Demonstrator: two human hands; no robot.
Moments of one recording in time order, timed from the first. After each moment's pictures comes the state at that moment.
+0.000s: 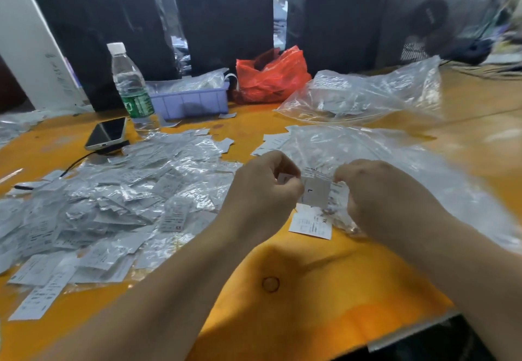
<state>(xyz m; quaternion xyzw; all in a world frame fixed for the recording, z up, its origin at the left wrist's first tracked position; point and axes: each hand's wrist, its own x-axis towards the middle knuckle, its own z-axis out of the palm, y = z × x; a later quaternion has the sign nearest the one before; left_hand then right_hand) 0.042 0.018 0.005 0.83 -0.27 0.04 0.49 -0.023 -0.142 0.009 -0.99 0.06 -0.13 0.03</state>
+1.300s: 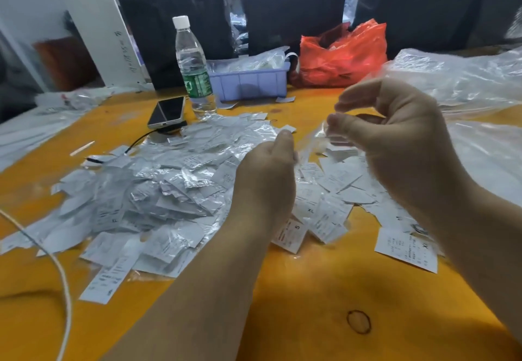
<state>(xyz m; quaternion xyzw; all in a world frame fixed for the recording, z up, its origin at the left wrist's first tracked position) 0.089 0.071 0.002 0.80 -0.04 0.07 0.60 0.074 -0.074 0.024 -0.74 -0.09 -0.30 0.59</state>
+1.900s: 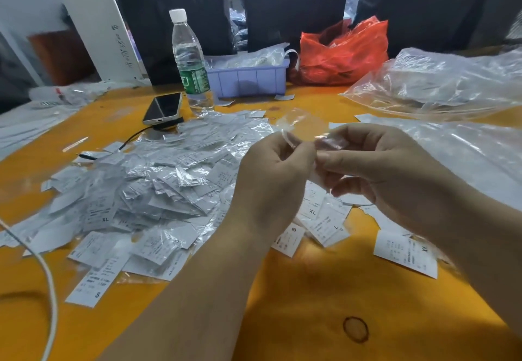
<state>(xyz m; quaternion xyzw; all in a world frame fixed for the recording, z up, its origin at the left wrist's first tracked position) 0.082 0.071 0.003 0.77 -0.17 0.08 0.61 0.068 -0.081 0.014 -0.71 -0.09 -0.01 0.69</state>
